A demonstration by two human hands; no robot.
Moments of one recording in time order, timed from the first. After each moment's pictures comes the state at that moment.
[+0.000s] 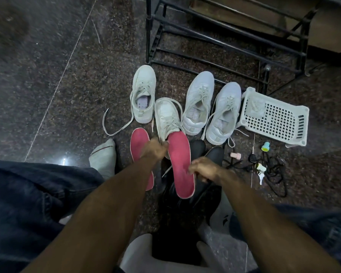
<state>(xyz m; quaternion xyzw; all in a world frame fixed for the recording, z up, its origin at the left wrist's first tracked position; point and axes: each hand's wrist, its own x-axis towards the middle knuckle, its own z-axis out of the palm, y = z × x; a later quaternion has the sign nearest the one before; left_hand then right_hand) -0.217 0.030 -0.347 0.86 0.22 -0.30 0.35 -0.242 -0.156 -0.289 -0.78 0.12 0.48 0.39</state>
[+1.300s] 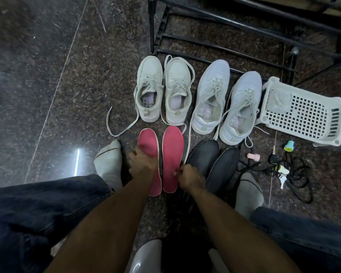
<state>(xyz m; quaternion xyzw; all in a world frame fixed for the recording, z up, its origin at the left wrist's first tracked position) -0.247 0.058 -0.375 0.82 0.43 -0.25 0.30 -0.264 -0.091 -0.379 -0.88 0.10 0.42 0.20</state>
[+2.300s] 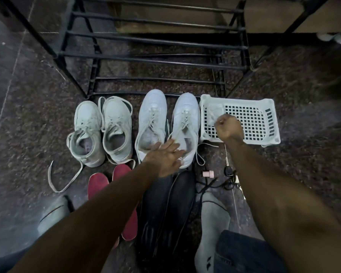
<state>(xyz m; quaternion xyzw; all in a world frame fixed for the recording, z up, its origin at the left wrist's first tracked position) -0.116 -0.114 -0.339 0.89 -0.33 -0.29 0.06 -0.074 -0.353 -0.337 -0.91 0.31 0.08 0.28</state>
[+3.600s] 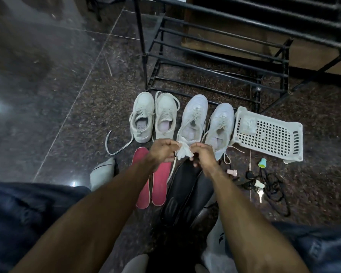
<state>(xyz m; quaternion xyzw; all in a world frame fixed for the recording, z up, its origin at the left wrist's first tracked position) -0.194 -0.006 -0.264 0.65 0.24 -0.27 0.67 -0.190 -0.162 -0.281 -0.67 0.22 0.23 0.67</state>
